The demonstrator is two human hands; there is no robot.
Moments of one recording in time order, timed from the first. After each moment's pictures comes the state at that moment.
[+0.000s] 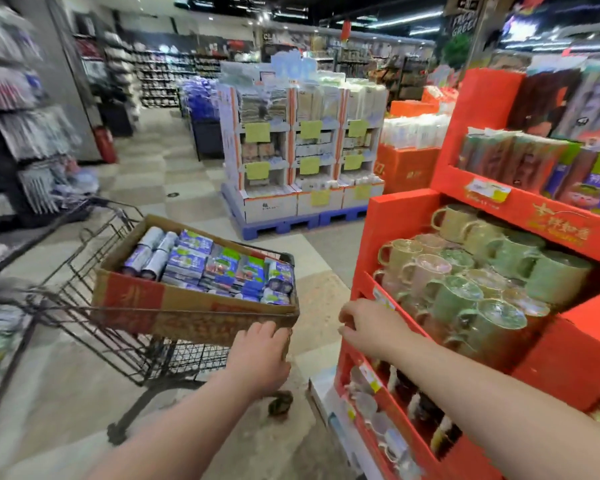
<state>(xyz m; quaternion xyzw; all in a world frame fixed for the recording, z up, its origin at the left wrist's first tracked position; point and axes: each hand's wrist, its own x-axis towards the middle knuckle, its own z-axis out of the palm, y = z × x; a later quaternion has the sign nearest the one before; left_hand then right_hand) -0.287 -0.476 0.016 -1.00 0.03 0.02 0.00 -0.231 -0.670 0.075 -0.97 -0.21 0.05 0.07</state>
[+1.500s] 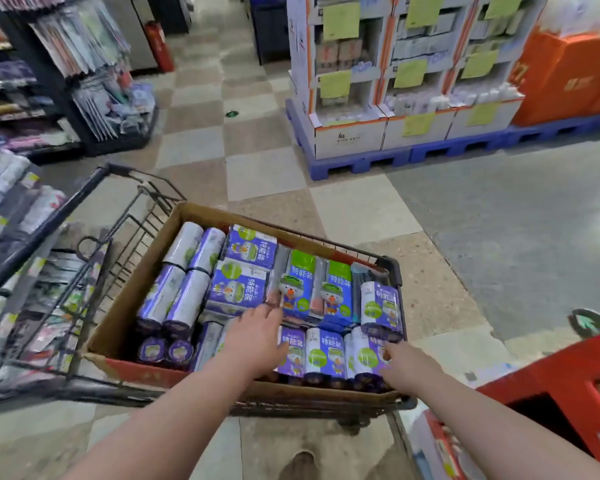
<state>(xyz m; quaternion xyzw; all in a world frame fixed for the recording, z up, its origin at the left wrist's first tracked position) 0.028 -0.209 -0.068 -0.97 -0.13 0.19 -0.03 0.114 -0.453 -0.124 -0.93 -0.14 0.33 0.04</state>
